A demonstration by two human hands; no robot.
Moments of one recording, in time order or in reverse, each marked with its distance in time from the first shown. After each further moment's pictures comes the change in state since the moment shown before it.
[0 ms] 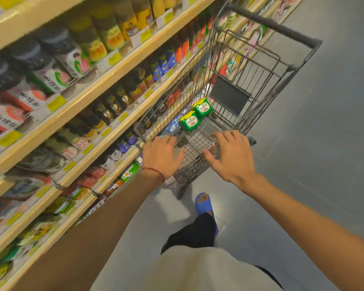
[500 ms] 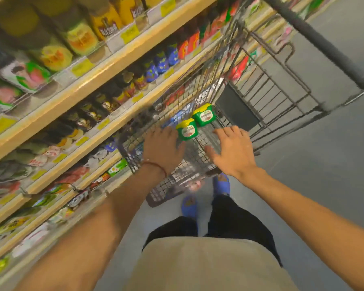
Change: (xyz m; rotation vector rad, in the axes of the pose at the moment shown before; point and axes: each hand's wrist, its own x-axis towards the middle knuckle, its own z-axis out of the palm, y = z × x) left_hand 0.192 0.032 0.026 -0.092 -0.138 -0.193; right_hand 0.209 0.112 0.032 -0.049 -0.264 -0.125
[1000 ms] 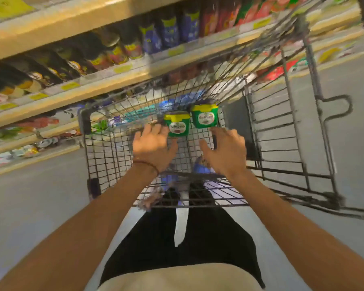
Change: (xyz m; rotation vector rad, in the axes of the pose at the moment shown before) left_hand 0.103 0.059 0.073 -0.147 -0.111 -0.483; right_hand 0.160 0.098 0.054 0.126 -0.267 -0.102
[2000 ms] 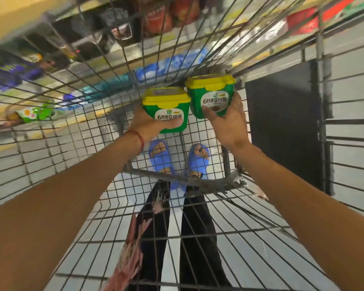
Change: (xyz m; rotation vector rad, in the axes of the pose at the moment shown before) left_hand 0.158 -0.034 0.227 -1.241 -0.342 -0.434; right_hand 0.161 0.080 0.181 0.491 -0.059 0.336
